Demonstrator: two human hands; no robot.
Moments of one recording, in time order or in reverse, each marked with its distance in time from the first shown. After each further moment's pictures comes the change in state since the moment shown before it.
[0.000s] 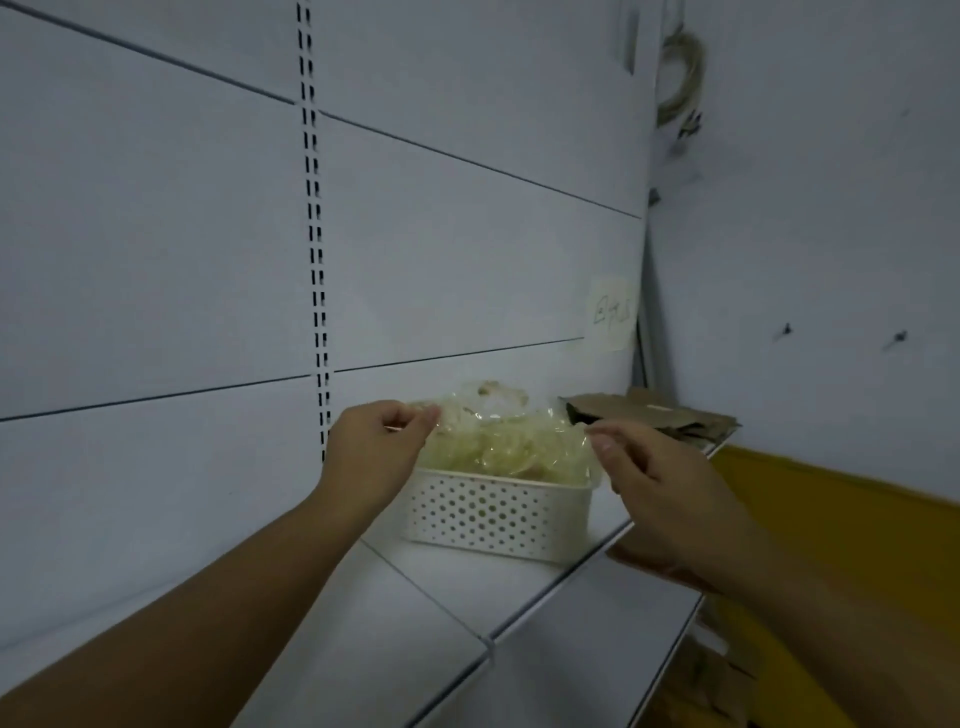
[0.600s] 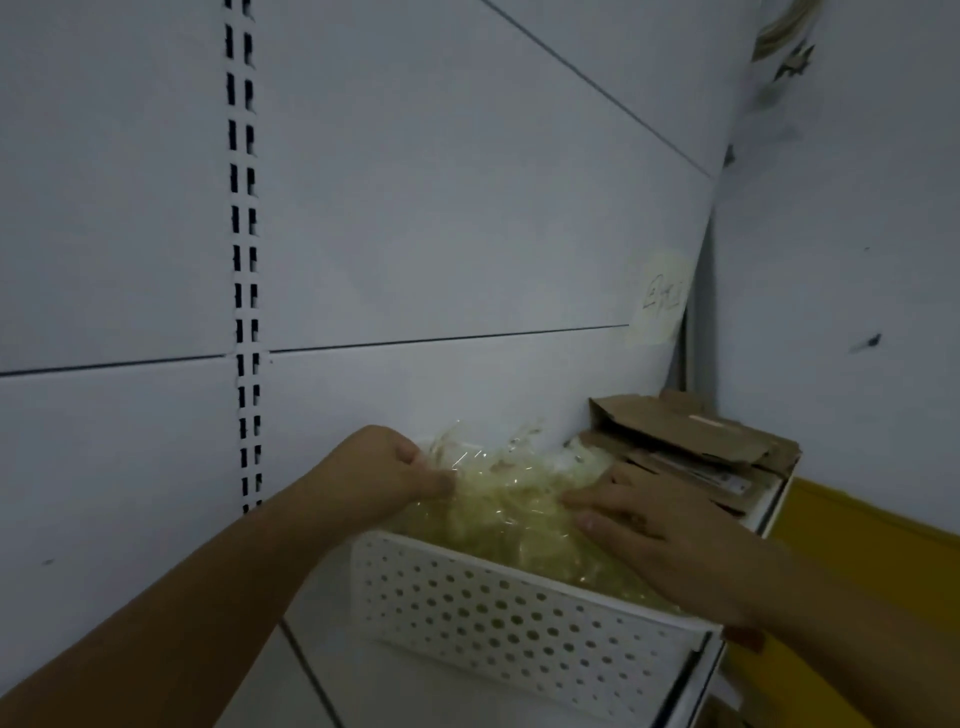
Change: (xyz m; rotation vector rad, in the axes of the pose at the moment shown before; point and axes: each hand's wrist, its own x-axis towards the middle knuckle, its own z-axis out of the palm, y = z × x) left_hand 0.126 -0.111 0.056 0.249 -0.472 -0.202; right_hand 0.131 0.074 0.087 -0.192 -0.472 -0.166
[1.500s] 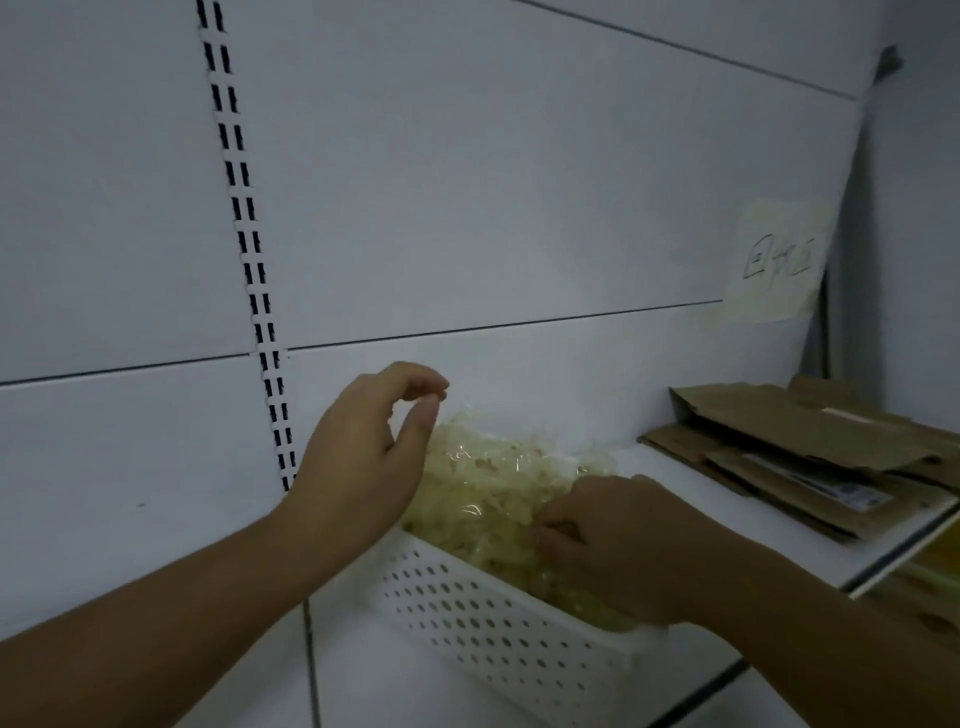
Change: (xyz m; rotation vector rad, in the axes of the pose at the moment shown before) left_hand -0.053 0.071 0.036 0.281 0.649 0.285; right_hand 0.020 0.018 0.003 -0.133 -0.184 -0.277
